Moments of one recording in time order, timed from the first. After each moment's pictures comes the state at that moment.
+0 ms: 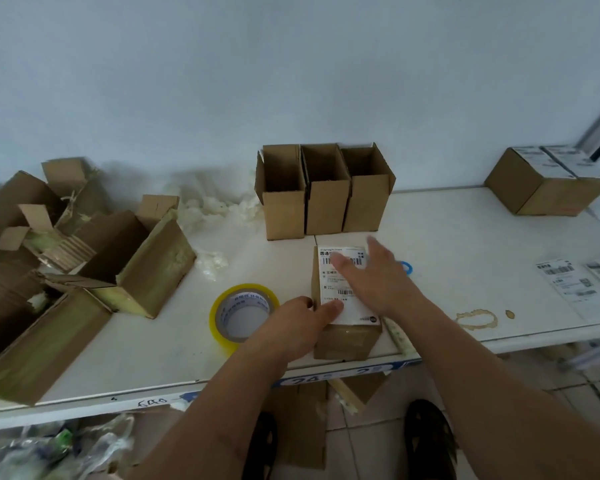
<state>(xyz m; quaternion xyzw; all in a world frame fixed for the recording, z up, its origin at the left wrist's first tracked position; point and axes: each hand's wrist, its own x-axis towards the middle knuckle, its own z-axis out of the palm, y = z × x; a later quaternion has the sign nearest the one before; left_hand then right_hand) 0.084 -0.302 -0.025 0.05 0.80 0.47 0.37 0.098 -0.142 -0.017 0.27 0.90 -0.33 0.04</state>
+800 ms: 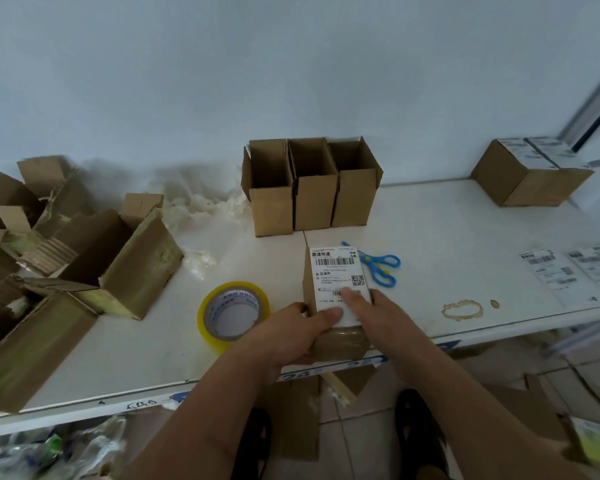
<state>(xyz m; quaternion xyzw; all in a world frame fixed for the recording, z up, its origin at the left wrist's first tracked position) 0.091 -0.302 -0.036 0.05 0.73 0.52 0.43 0.154 -0.155 -0.035 0.34 0.77 -0.54 0.06</state>
